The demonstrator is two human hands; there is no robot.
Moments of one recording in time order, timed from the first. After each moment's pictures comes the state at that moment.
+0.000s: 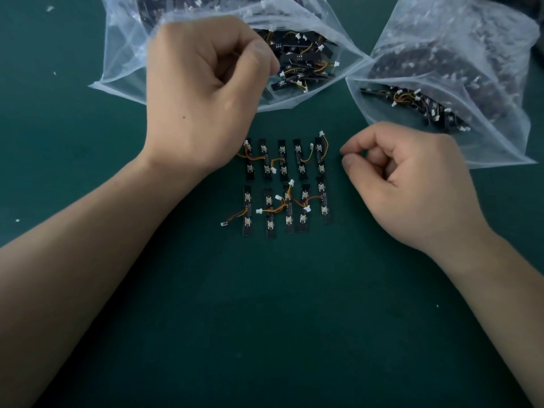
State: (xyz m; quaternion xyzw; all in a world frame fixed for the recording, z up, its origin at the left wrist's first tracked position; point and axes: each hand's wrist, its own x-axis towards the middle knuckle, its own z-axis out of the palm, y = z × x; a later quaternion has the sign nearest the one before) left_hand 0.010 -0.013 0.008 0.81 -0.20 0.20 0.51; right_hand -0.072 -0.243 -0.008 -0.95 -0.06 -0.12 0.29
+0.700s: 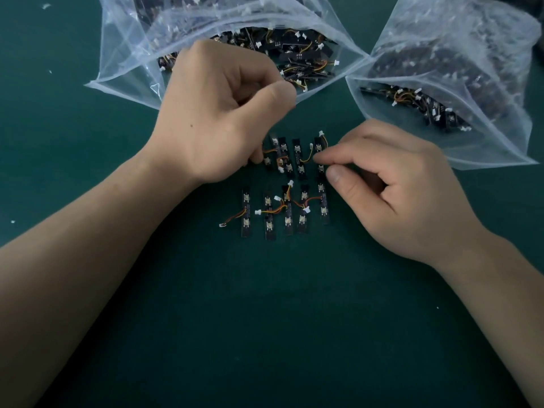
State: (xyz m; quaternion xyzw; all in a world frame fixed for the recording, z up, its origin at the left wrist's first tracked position) left_hand 0.006 -0.011 0.006 0.81 -0.25 0.06 0.52; right_hand -0.074 -0.240 -0.007 -0.93 -0.20 -0.11 0.28
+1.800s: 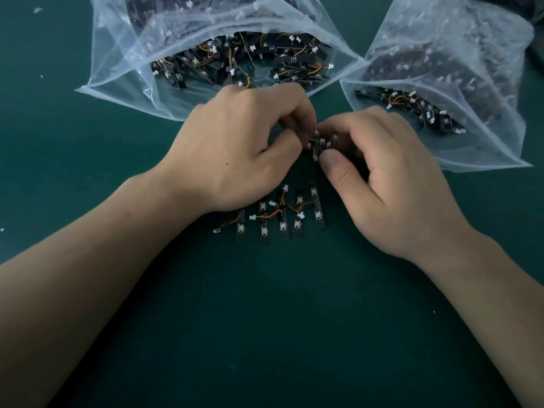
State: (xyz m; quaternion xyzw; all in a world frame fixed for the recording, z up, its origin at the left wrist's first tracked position) left_hand -0.007 -0.025 0.011 0.88 -0.27 0.00 0.38; right_hand -0.069 -0.229 -0.003 -0.96 -0.11 -0.10 0.24
